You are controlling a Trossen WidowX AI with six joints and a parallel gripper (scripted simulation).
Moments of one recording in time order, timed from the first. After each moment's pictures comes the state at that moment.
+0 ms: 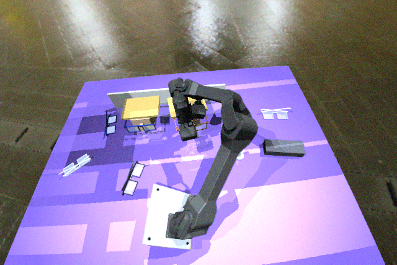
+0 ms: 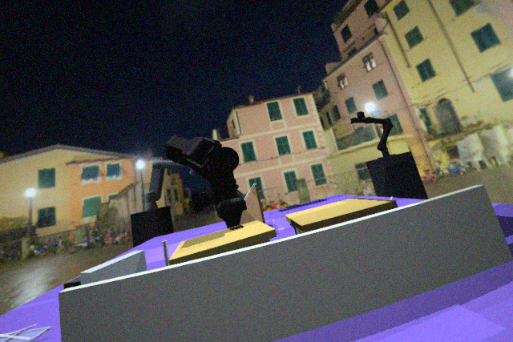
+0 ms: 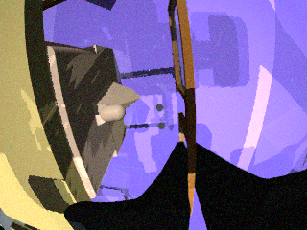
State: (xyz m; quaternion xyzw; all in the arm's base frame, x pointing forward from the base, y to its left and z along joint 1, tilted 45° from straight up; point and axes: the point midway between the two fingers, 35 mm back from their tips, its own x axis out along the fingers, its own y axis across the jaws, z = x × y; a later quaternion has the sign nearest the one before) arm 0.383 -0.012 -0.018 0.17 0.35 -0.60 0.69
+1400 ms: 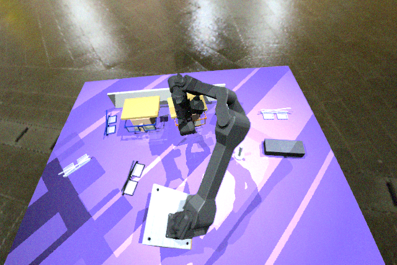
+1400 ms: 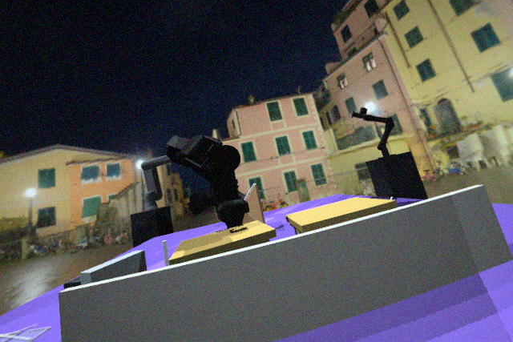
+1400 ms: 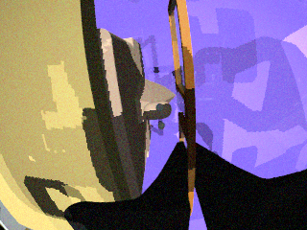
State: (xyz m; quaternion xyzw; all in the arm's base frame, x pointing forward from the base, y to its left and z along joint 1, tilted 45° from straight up) arm 0.409 -0.008 -0.025 0.18 0.35 -0.60 0.69
